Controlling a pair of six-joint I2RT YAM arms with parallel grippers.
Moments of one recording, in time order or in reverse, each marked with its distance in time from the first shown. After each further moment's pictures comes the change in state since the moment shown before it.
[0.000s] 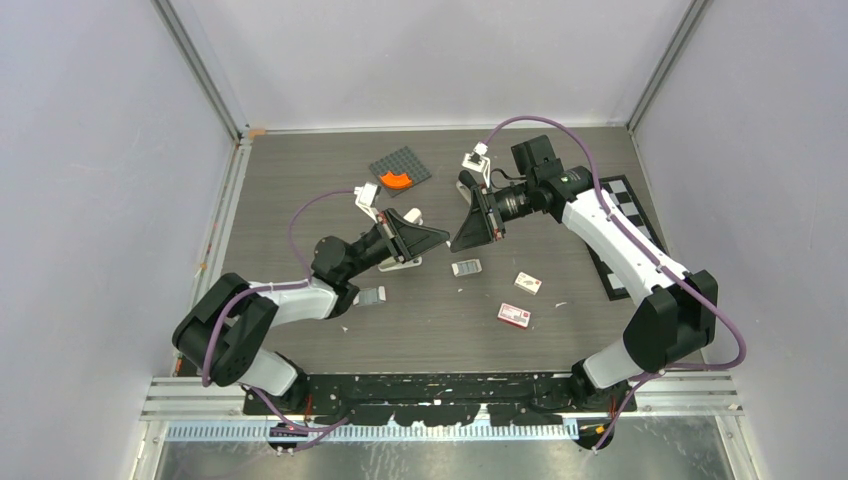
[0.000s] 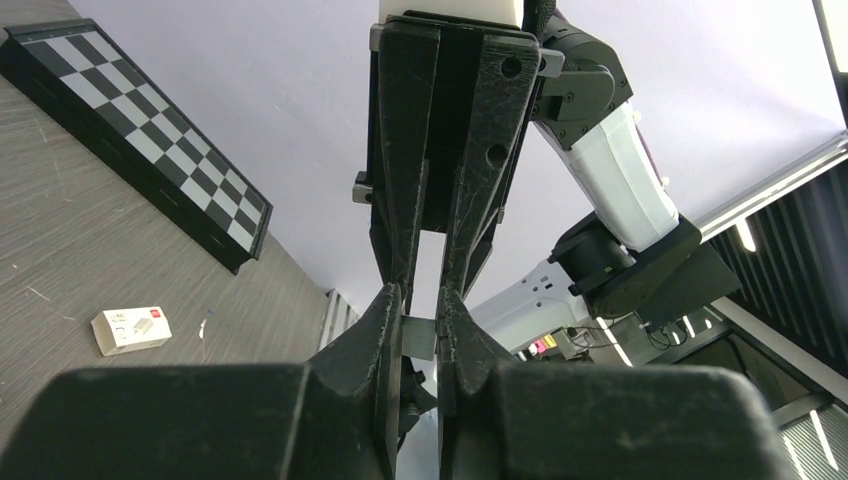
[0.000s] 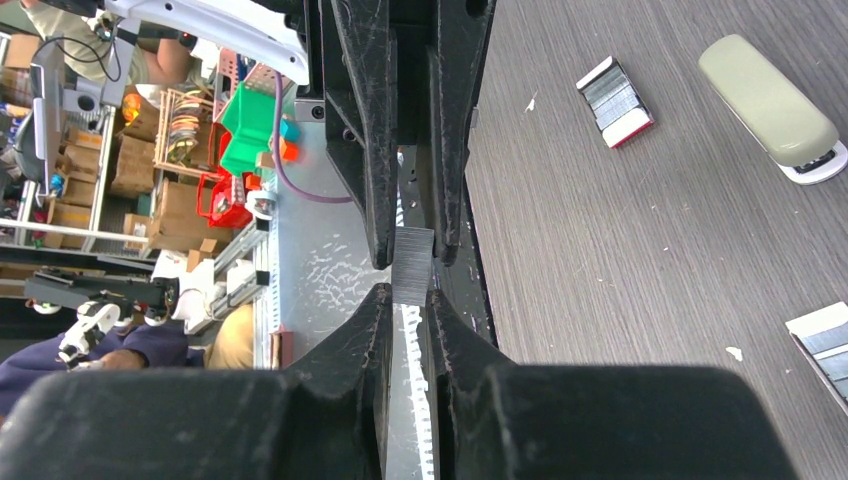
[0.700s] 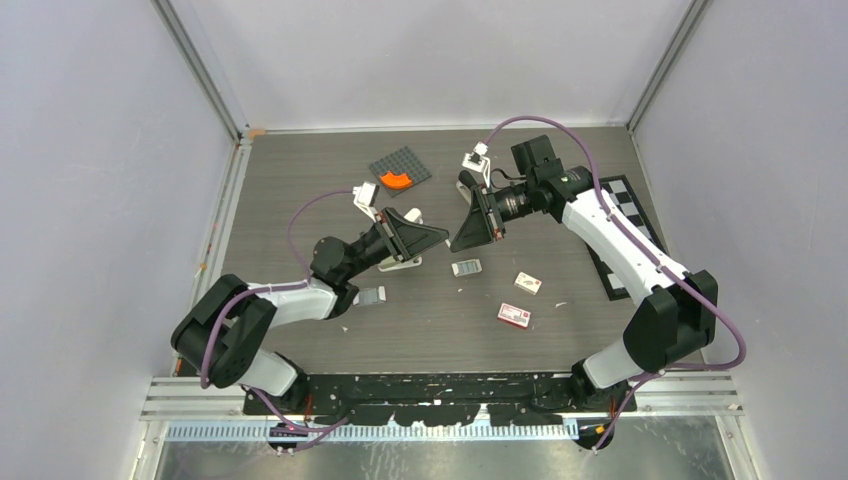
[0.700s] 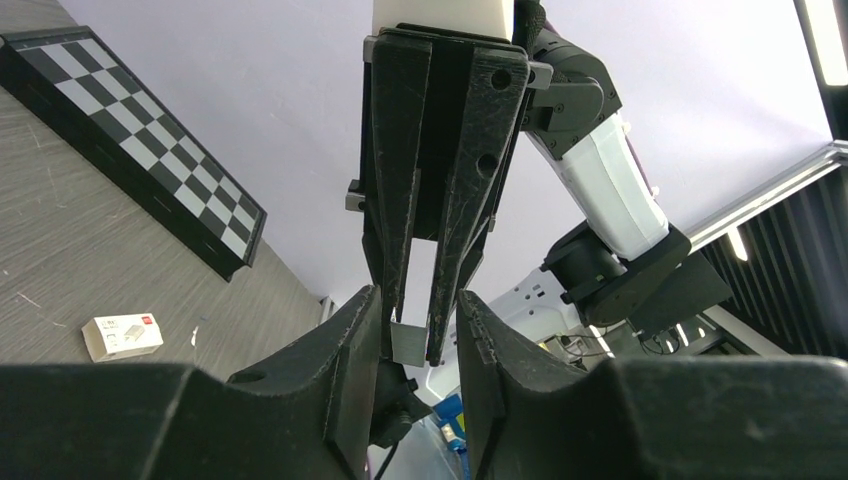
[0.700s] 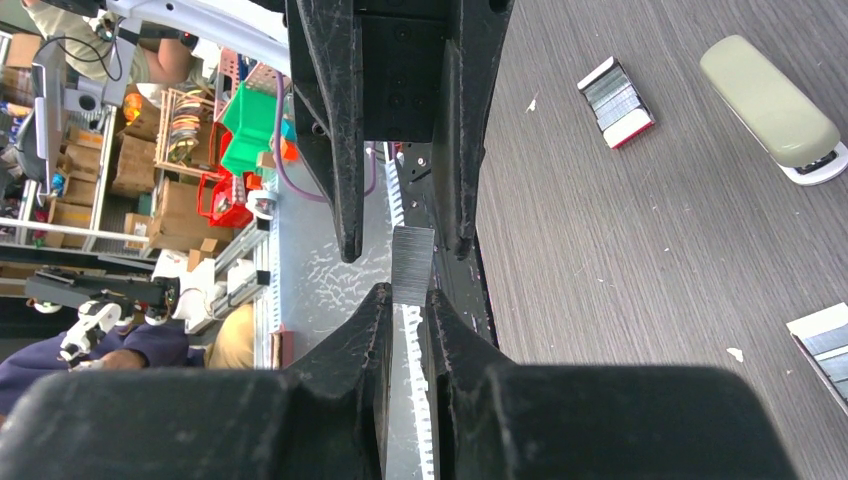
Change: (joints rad) left arm 0.000 -0.010 -0.001 0.001 -0.019 -0.016; right arm 0.000 0.000 0.000 0.000 -0.003 0.000
